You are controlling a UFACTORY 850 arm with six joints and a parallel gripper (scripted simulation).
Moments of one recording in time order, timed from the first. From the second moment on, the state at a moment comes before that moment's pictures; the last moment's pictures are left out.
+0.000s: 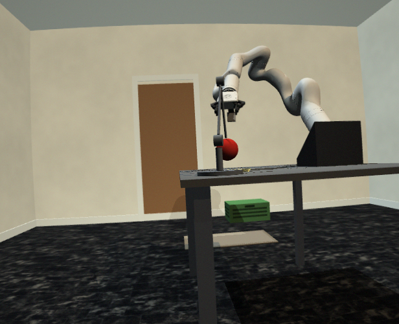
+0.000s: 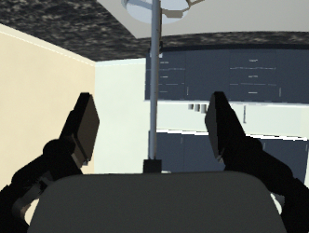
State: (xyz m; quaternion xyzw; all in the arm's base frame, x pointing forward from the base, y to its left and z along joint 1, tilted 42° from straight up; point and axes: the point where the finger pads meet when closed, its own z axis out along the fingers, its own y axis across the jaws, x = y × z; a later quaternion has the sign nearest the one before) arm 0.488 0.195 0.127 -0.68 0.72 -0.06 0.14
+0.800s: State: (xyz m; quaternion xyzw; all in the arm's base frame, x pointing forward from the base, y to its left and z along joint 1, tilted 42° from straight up) arm 0.490 0.217 0.126 -0.68 0.72 -0.09 0.07
